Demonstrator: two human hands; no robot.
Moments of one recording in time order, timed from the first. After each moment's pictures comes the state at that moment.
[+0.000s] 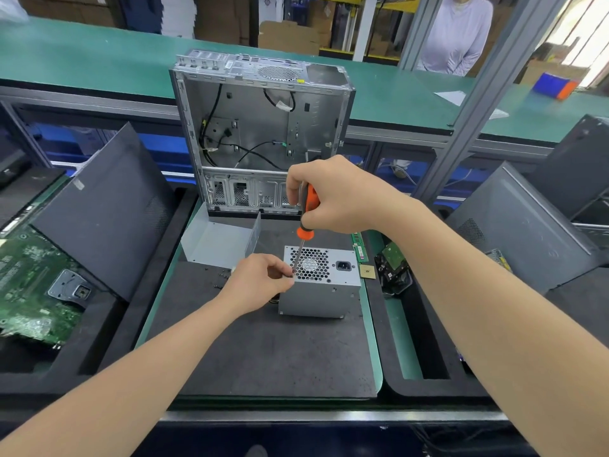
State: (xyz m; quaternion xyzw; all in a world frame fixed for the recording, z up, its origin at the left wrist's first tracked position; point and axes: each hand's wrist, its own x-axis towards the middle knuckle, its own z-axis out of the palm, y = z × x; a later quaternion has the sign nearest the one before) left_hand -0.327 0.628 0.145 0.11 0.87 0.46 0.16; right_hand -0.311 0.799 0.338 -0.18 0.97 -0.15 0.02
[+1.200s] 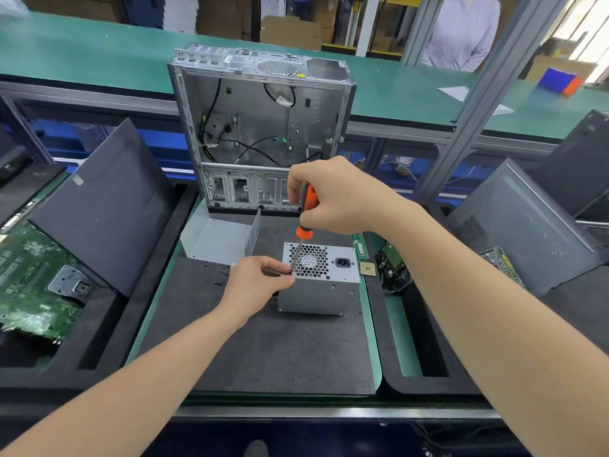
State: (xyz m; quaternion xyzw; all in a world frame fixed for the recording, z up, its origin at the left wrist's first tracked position) left_hand -0.319 0.633 0.123 0.03 0.83 0.54 0.12; right_hand -0.314 0.805 0.325 -0.19 0.97 -0.16 0.00
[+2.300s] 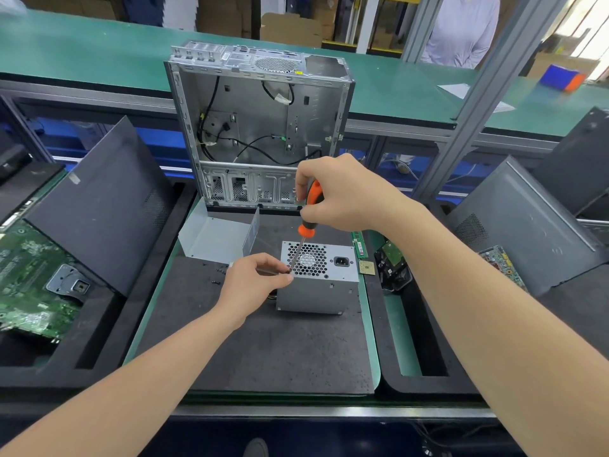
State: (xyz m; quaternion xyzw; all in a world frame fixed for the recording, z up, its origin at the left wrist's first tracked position) left_hand -0.315 0.632 0.126 0.02 0.81 0.57 0.12; right_hand -0.315 0.815 0.322 -0.17 0.97 -0.17 -0.01
